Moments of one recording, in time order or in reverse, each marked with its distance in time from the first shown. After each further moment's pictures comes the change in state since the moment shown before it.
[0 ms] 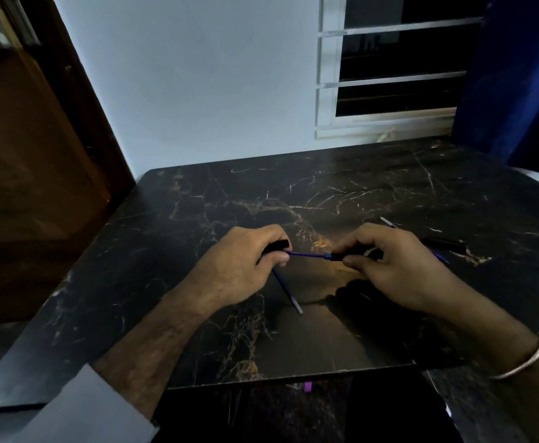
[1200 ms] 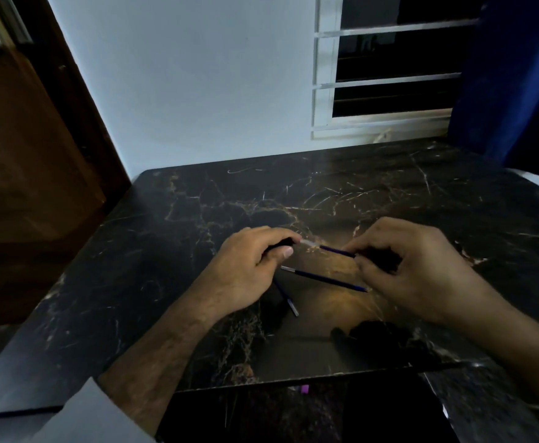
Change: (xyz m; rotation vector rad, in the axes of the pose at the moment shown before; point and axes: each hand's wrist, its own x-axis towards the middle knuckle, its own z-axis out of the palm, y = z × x) left_hand 0.000 0.009 0.010 -0.114 0.075 -0.034; right_hand -0.024 -0.023 -0.020 -0.155 0.097 -0.141
